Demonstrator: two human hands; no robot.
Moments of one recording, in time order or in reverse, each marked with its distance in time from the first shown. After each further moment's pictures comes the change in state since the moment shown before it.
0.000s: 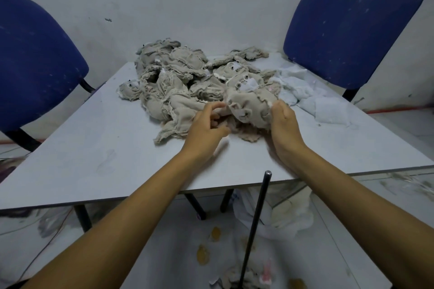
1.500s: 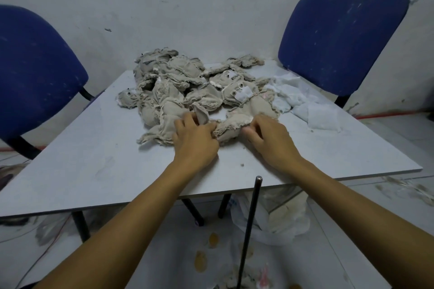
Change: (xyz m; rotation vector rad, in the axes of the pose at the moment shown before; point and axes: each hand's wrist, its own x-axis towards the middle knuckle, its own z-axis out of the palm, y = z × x) left_hand -0.001 0.007 0.000 0.881 0.090 -0.049; right_hand -0.003 0.011 -0.021 -0.841 -0.247 -0.451
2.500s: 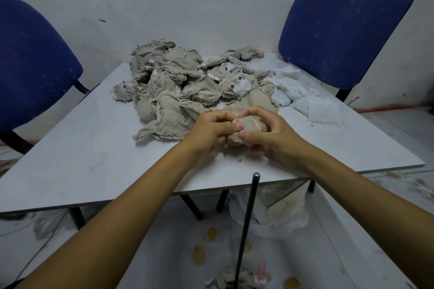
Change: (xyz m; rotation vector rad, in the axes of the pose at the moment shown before) left_hand -0.002 0.026 -0.008 -1.302 -0.407 -0.001; right_hand -0.007 -0.007 -0.023 1.151 -0.372 0.147
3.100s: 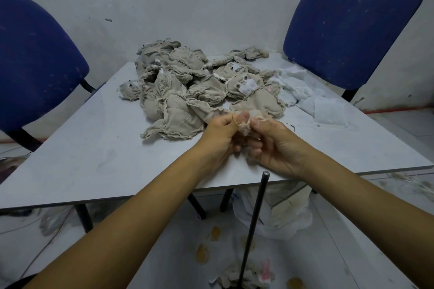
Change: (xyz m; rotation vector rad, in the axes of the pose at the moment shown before) left_hand -0.007 -0.008 0.014 -0.067 0.041 -0.058; right_hand -0.001 0.004 0.021 0.457 0.025 0.195
